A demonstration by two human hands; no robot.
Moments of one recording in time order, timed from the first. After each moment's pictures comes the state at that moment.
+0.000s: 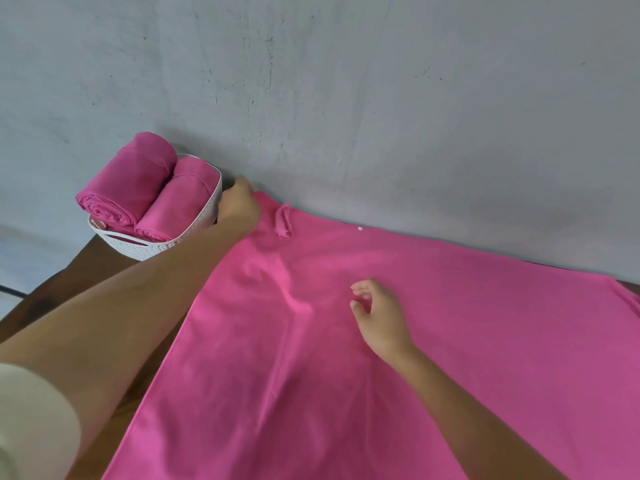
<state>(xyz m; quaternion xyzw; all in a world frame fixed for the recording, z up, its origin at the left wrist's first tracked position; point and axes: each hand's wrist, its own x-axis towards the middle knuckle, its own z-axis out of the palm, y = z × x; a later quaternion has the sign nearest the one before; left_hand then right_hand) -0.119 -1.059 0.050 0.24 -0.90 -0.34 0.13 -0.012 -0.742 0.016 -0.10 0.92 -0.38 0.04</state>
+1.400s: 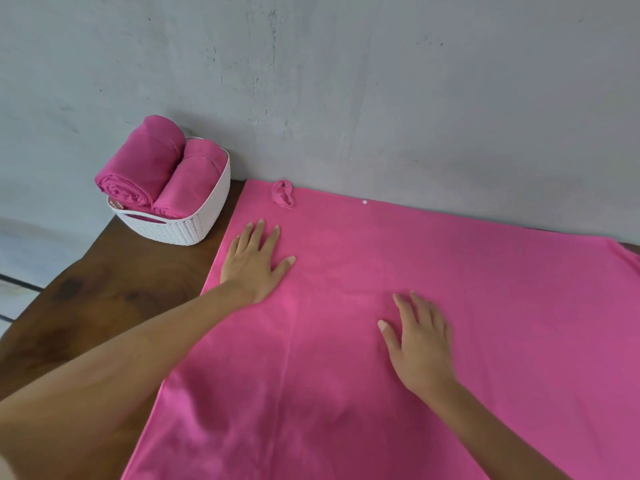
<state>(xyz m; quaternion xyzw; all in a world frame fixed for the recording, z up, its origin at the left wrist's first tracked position) 0.019 -1.022 -0.004 0.05 -0.99 -0.10 -0.02 0.085 -0.692 0.005 -0.06 0.99 -0.09 0.02</state>
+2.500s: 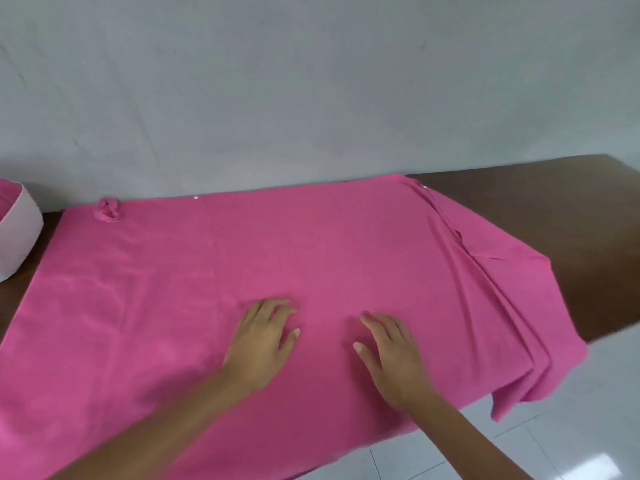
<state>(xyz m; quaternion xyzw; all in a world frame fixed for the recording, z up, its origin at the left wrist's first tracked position) 0.189 -0.728 0.011 -0.22 -0.95 -0.22 0.03 0.260 -0.466 0.010 0.01 0.98 -0.19 0.01</state>
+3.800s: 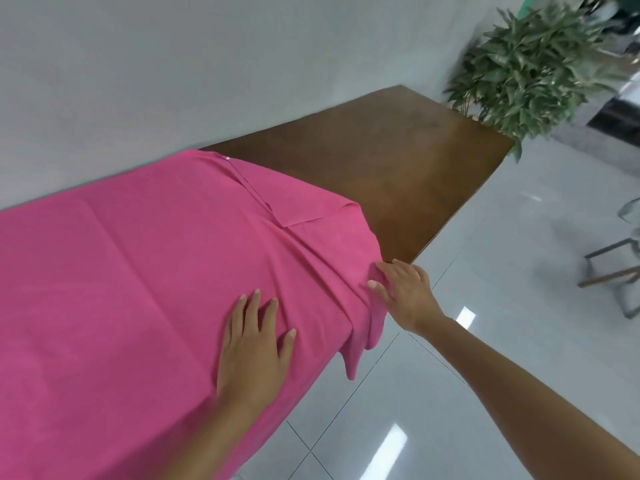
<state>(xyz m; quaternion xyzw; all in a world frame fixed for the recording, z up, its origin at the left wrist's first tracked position) 0.227 -0.413 -0.012 -0.33 -0.93 -0.17 0.01 0.326 -0.115 0.021 0.24 0.97 -0.09 -0.01</state>
